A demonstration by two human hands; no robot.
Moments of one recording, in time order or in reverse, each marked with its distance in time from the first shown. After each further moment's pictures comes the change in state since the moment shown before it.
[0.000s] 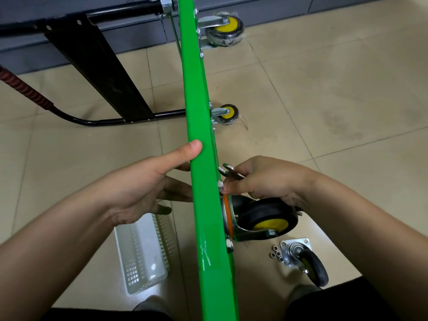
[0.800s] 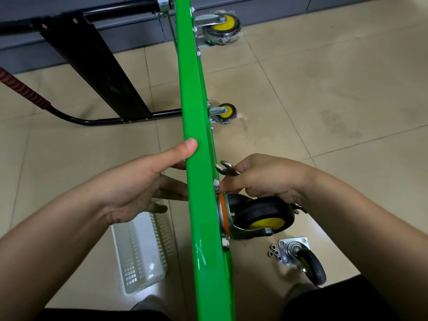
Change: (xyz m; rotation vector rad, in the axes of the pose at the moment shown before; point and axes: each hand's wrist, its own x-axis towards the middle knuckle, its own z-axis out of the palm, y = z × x) left_hand 0.001 -0.001 -0.002 0.028 -0.003 0.015; right_hand -0.003 -0.002 -0.004 0.018 -0.036 0.034
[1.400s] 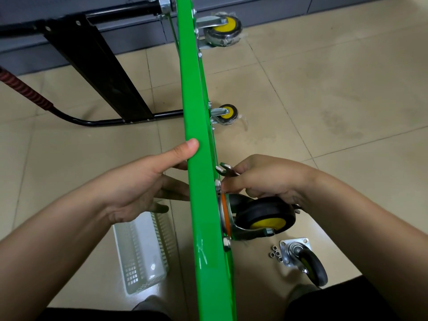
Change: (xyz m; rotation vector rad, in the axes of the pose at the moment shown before) left_hand 0.000 0.001 0.002 -0.004 0.022 -0.006; right_hand 0.001 0.000 0.002 -0.017 0.000 -0.015
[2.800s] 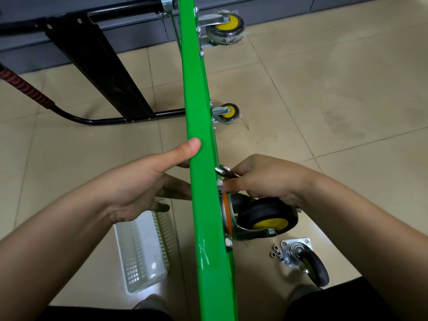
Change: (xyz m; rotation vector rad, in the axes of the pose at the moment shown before) left_hand 0.002 -0.001 -0.002 -0.005 -0.020 0.012; right_hand 0.000 -0.005 0.005 -0.106 0.080 -0.033
